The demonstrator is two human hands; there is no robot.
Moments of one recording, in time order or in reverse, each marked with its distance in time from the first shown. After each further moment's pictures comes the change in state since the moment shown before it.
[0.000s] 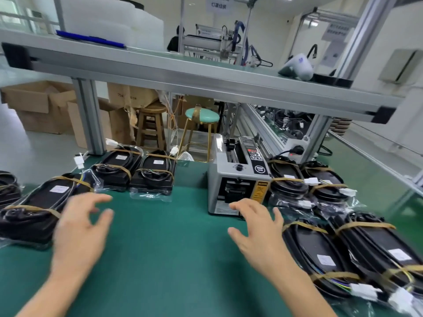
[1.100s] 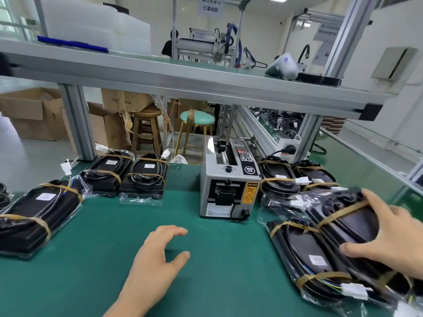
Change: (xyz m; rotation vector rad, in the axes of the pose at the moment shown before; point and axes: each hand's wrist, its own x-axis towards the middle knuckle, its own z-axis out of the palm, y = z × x) left_hand -0.086 0.092 0.058 -0.190 -0.550 0.027; right_hand -0.034 0.157 -0.140 -0.379 -0.003 0.507
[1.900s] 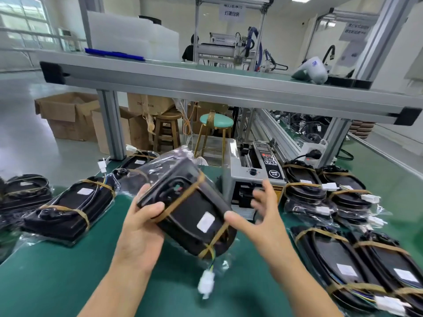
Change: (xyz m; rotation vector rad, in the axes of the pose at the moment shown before) left_hand 0.030 0.010 -0.058 -1.292 0.257 -0.165; right_hand -0.066 -0.211 0.065 1.273 -0.290 -0.381
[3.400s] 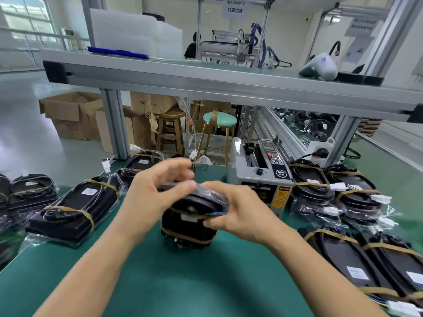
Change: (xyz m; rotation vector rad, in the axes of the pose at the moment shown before) left_hand 0.020 0.044 0.029 1.004 -0.358 0.401; right_hand 0.047 -0.038 0.023 -0.558 -0.372 -0.301
